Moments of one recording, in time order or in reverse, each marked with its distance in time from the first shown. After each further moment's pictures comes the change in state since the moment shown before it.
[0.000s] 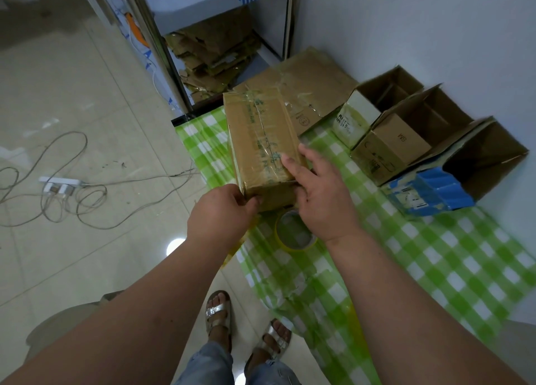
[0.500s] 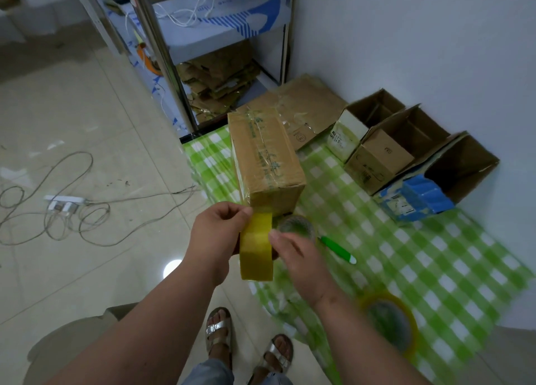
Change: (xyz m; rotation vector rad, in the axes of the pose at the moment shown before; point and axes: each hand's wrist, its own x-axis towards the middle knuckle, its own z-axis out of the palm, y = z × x) left_hand -0.048 0.004 -0.031 -1.000 -0.168 -0.298; right_hand -0.076 -0.067 0.002 0.741 -0.221 0.526
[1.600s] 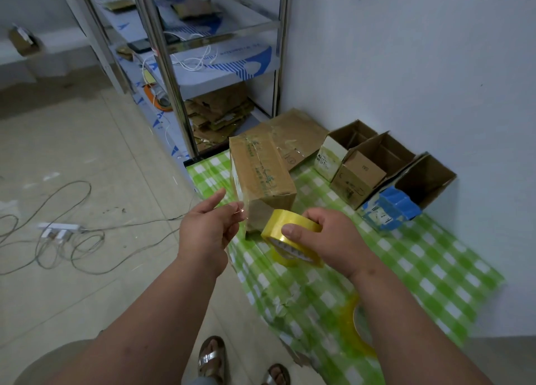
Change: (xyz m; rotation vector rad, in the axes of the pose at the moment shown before) left_hand -0.035 0.029 -0.012 -0.390 0.074 0.022; right_hand -0.025 -0.060 -0.058 -0.369 0.066 -0.195
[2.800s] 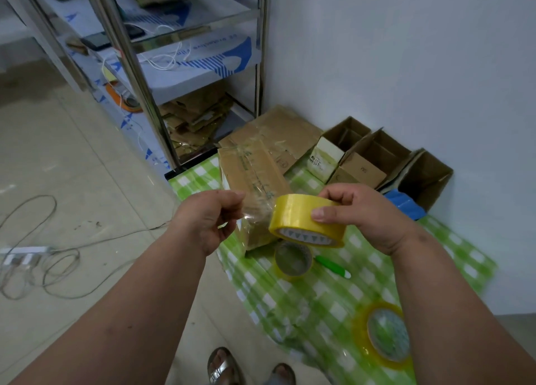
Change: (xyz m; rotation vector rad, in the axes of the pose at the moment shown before) left_hand 0.074 0.052 0.029 0.296 -0.187 -0.264; right_hand 0.057 -0.028 -0.044 0.166 -0.138 0.084
